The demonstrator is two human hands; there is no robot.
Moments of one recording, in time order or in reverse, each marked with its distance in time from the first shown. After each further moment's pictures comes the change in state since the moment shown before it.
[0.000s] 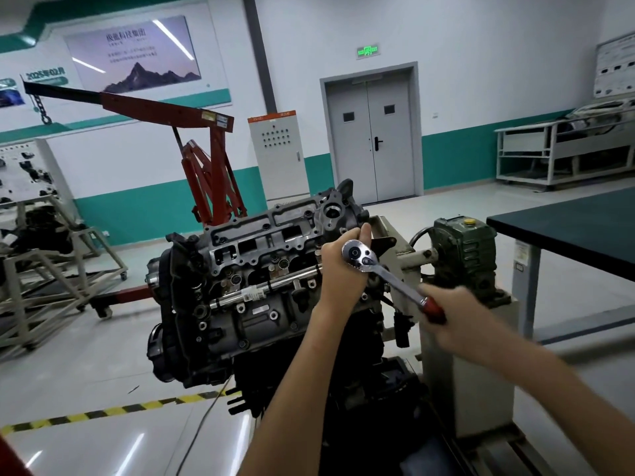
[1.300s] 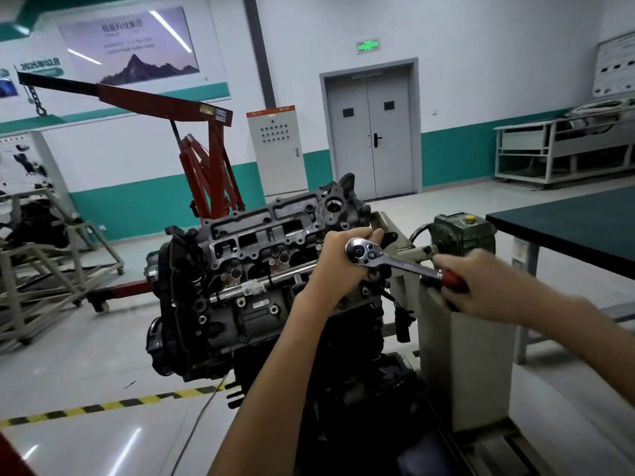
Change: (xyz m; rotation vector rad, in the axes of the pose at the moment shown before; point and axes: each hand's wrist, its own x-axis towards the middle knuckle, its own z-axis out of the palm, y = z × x) left_hand 0.008 0.005 -0.019 0.123 -0.245 0.043; right_hand 0.014 0.000 -0.048 -0.307 -0.067 -0.168
